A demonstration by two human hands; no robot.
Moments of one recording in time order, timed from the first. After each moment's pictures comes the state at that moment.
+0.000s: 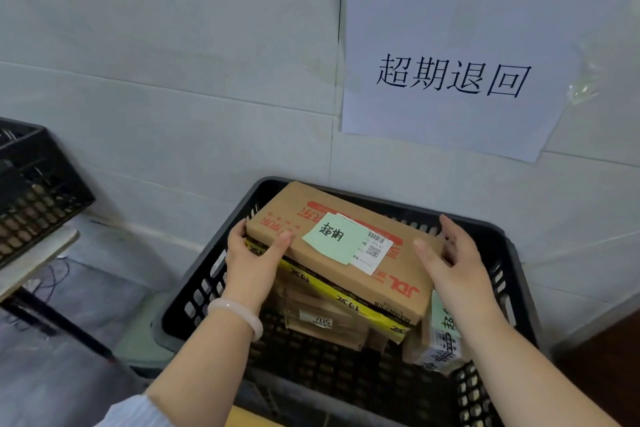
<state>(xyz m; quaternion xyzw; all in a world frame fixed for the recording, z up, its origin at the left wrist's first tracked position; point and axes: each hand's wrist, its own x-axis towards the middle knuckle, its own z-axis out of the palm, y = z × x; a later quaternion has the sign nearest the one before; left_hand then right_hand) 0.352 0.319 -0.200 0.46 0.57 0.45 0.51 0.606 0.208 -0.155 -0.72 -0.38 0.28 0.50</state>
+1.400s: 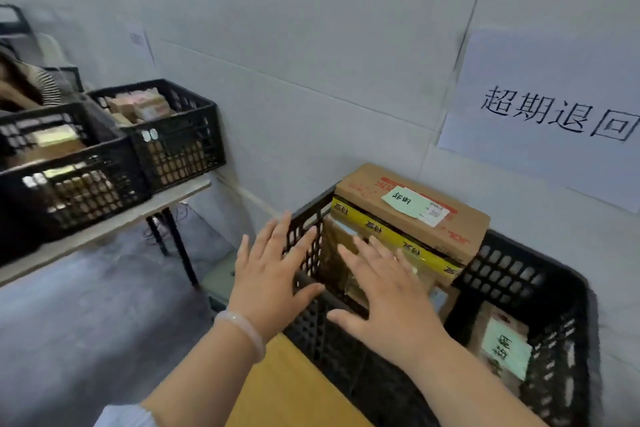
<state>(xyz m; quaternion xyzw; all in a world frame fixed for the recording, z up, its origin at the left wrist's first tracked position) 0.286 0.170 -0.165 0.74 0.66 0.15 -0.03 0.486 0.161 -0.141 -0.53 -0.84 0.05 0.10</state>
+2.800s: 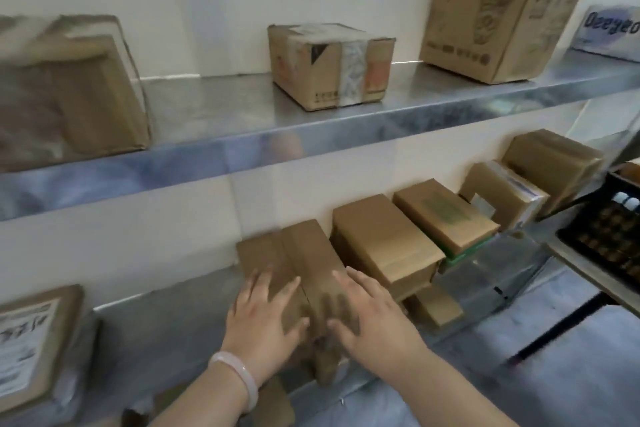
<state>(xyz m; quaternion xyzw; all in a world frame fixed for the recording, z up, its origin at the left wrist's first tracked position) 0.047 -0.613 -0.239 -0.24 0.96 0.16 -0.01 -0.055 -0.441 -0.207 0.39 -0.89 0.21 -0.12</state>
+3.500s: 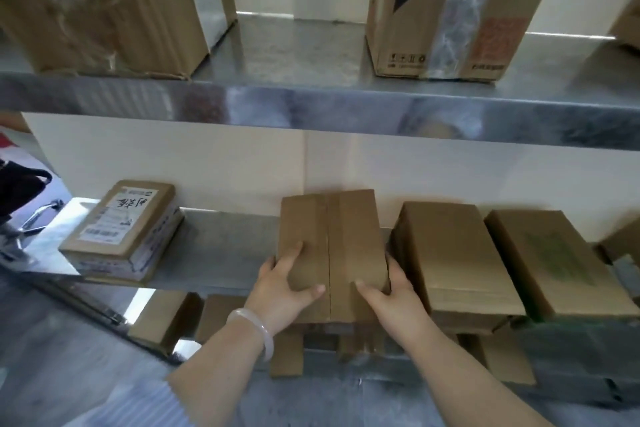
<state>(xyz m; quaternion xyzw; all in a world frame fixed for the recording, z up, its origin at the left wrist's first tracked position) 0.034 -0.596 -0.257 -0.52 0.72 0.46 -0.07 -0.135 -0.482 -0.243 0.28 -0.77 0.40 -0.42</state>
